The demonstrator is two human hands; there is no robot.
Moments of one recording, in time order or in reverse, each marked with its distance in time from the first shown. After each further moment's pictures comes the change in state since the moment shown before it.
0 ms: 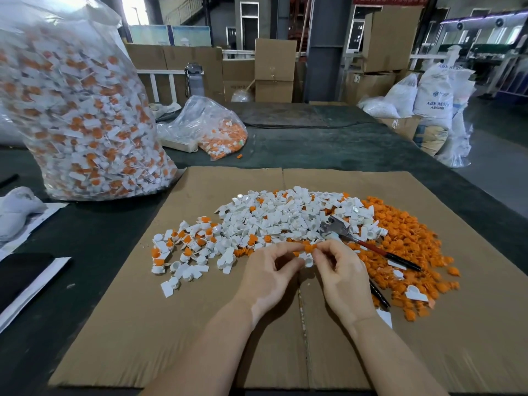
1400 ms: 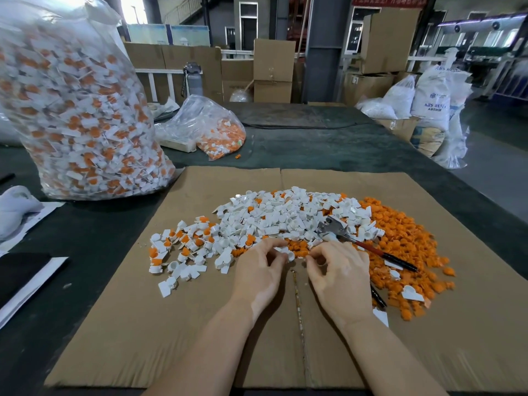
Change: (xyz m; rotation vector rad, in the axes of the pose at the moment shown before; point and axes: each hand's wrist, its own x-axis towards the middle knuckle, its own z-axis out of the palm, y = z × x) left_hand 0.006 -0.013 0.002 0.131 0.128 -0.127; right_hand -0.001 0.000 0.000 -0.450 0.135 -0.240
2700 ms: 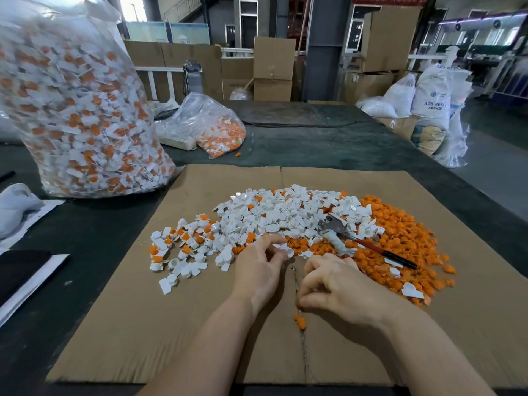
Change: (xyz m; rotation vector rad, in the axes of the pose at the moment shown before) left_hand 0.001 0.002 -0.001 -0.056 -0.005 -0.013; right_hand 0.021 -0.004 -0.044 0.139 -0.959 -0.160
